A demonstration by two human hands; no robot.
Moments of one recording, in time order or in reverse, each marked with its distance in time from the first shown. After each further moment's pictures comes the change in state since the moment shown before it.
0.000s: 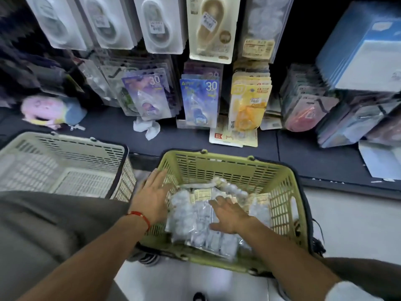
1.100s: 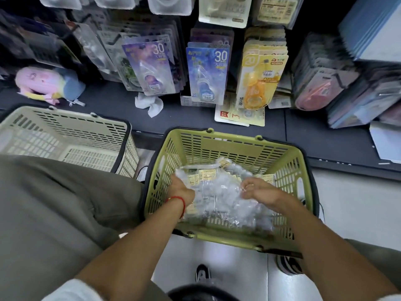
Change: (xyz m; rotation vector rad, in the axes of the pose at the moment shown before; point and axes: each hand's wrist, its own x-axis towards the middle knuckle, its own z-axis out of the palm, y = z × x) left_hand 0.011 0.075 0.046 -1.052 -0.191 -0.692; right_hand -0.048 0.067 -0.009 1.132 -0.048 0.224
